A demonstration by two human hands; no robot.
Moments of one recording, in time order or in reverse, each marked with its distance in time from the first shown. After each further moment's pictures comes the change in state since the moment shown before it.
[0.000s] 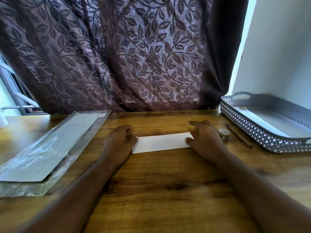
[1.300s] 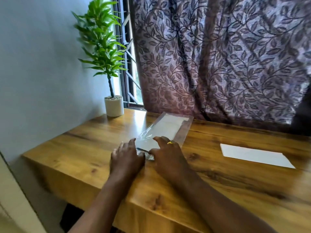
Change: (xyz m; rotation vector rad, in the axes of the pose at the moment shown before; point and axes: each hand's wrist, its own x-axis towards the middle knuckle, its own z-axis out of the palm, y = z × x) left_hand -0.139 -0.157 -0.190 0.360 0.155 -0.466; right_hand -0.119 -0.334 0.127 -0.064 -0.162 -0.780
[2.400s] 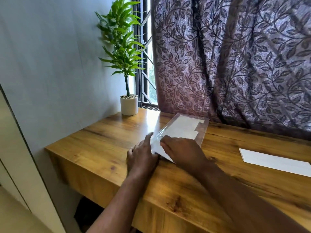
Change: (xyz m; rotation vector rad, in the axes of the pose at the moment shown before) left_hand 0.000 -0.006 -0.006 -0.158 0.038 0.012; right_hand 0.022 -0.006 -0.020 -0.069 0.165 -0.205
